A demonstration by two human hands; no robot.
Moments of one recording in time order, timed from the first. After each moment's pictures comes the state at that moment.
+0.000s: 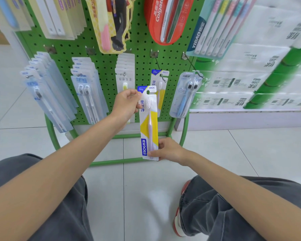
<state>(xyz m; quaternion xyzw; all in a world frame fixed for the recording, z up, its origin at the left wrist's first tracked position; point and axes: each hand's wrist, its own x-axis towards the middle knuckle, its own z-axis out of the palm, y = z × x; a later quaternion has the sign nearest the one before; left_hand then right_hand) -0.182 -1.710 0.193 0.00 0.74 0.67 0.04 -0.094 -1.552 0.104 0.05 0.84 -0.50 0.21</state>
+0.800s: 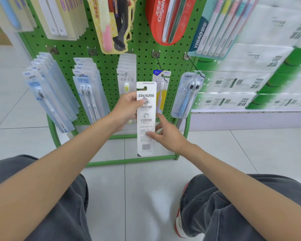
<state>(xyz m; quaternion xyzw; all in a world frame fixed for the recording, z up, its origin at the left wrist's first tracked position) -0.181 -1.719 0.189 0.09 0.72 0.68 0.12 -0.121 -1.558 0.128 -0.03 0.93 -0.38 0.02</state>
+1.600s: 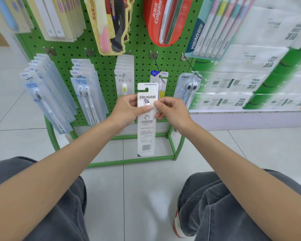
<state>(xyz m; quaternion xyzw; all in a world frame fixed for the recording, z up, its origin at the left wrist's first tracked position) -0.174 -1.719 0.184 0.14 0.70 0.69 0.10 -0.138 -1.555 0.188 0.00 0.79 -0.61 -0.07</state>
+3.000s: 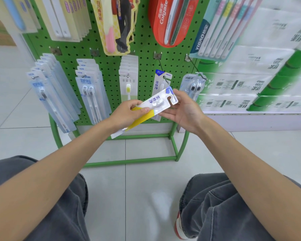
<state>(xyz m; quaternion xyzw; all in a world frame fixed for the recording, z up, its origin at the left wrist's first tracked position) -0.198 -1.737 0.161 0.17 0.81 0.55 0.12 -0.140 -1.541 0.207 0.10 0.56 -0.82 0.06</state>
